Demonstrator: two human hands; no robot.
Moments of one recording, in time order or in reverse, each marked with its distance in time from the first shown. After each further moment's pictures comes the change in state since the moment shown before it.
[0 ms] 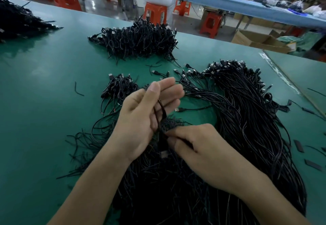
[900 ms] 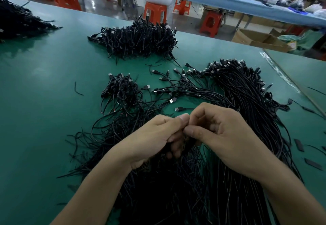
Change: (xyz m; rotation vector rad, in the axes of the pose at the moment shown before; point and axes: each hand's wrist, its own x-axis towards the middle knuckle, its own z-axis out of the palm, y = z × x) left_hand -0.011 0.000 0.006 0.469 -0.301 -0.503; right_hand -0.004 0.013 -0.028 0.254 0.159 -0.027
